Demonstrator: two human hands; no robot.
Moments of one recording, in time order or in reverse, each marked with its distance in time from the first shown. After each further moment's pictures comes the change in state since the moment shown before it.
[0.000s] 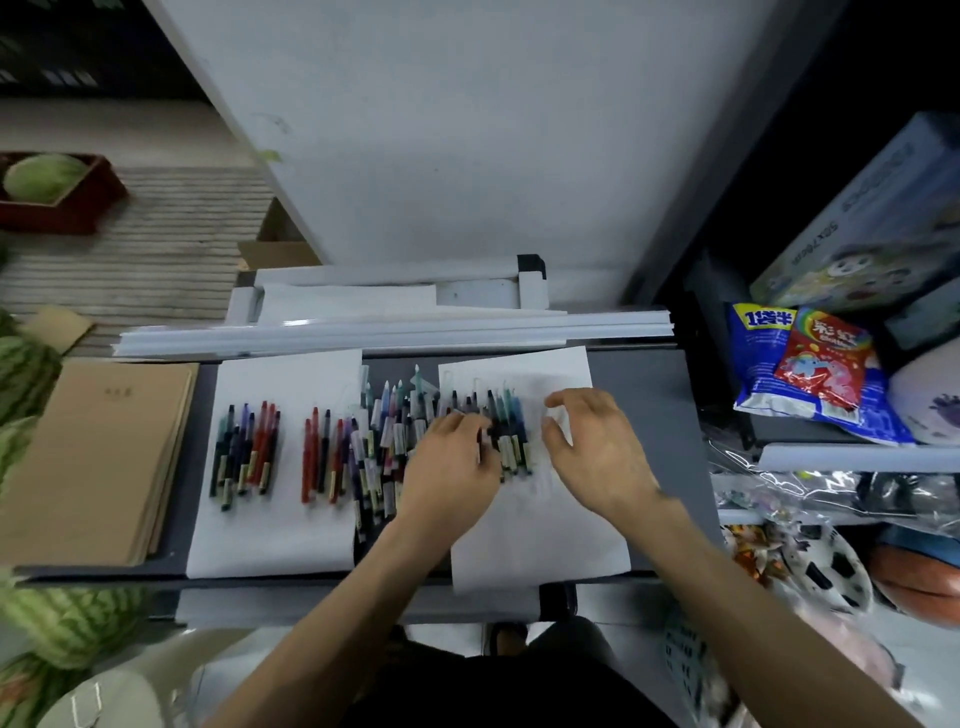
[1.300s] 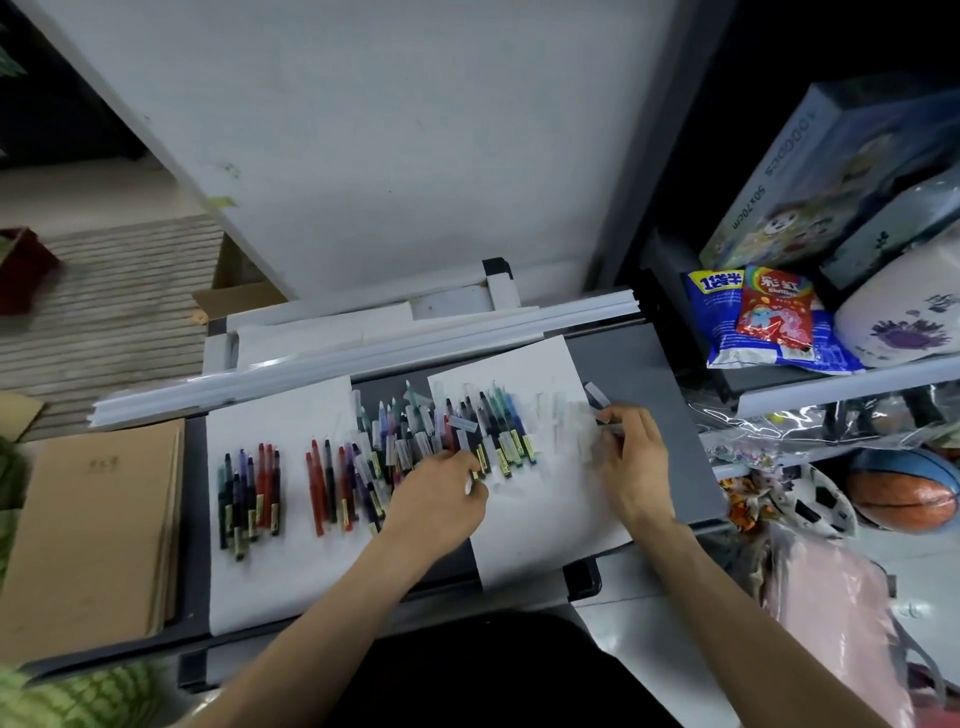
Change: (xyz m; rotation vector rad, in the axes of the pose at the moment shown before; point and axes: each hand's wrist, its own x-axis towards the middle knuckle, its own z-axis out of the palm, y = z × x) left_hand -0.006 -0.033 -0.021 0.174 -0.320 0.081; right_hand -0.051 0.044 0.039 0.284 0.346 0.332
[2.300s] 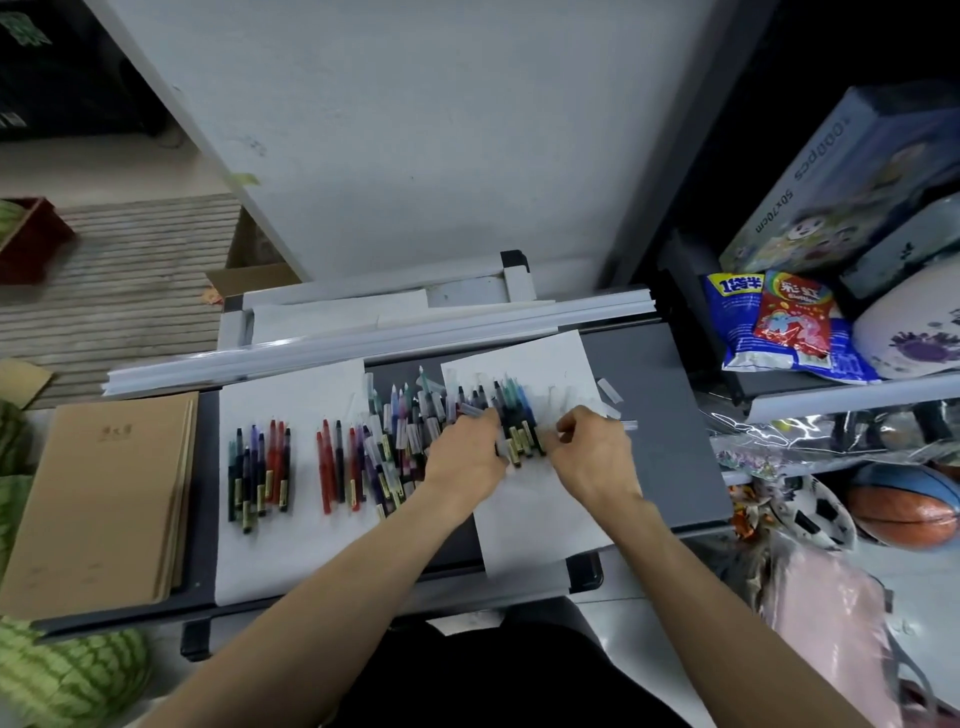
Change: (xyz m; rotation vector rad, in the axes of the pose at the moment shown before) left_hand 0.046 0.009 0.023 0.063 0.025 -0.059; right_hand 0.000 -0.070 0.023 -0.243 -0.241 0.136
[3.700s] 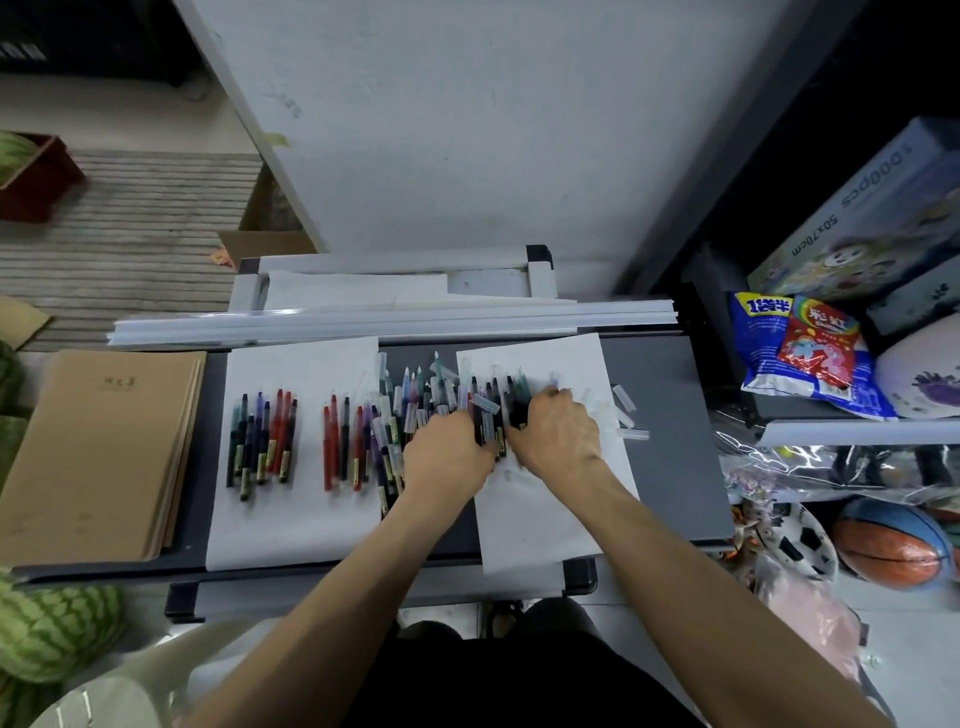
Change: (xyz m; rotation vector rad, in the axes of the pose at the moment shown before) left_hand -0.018 -0.020 -0.004 -0.109 0.135 -0.262; right_hand 0.023 -0.055 0.030 -0.488 -0.150 -0.100
